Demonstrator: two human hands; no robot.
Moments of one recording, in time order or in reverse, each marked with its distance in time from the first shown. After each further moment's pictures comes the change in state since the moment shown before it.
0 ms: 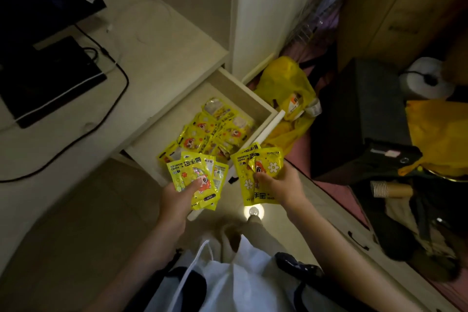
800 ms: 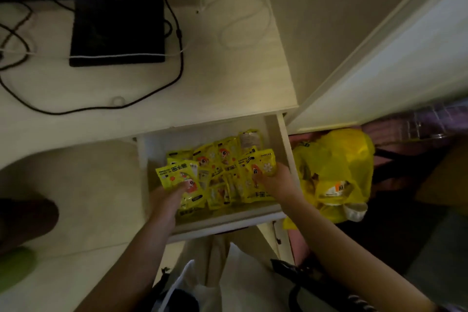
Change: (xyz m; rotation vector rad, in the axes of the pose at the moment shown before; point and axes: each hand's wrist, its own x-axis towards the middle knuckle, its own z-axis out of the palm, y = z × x) left_hand 0.099 0.019 0.069 -0.328 0.598 -0.309; right_hand 0.231 -0.128 0.049 -0.637 -0.531 -0.124
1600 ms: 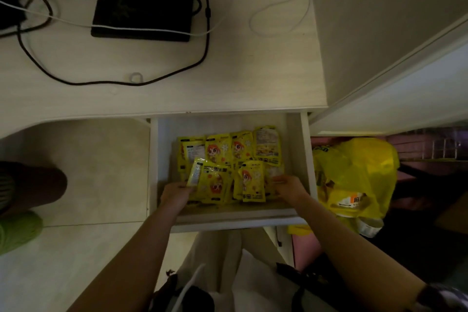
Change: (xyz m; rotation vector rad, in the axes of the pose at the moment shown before) left_hand 0.034 -0.033 -0.005 0.465 -0.052 -0.075; right_hand 0.056 0.047 0.014 -0.162 -0.154 0.209
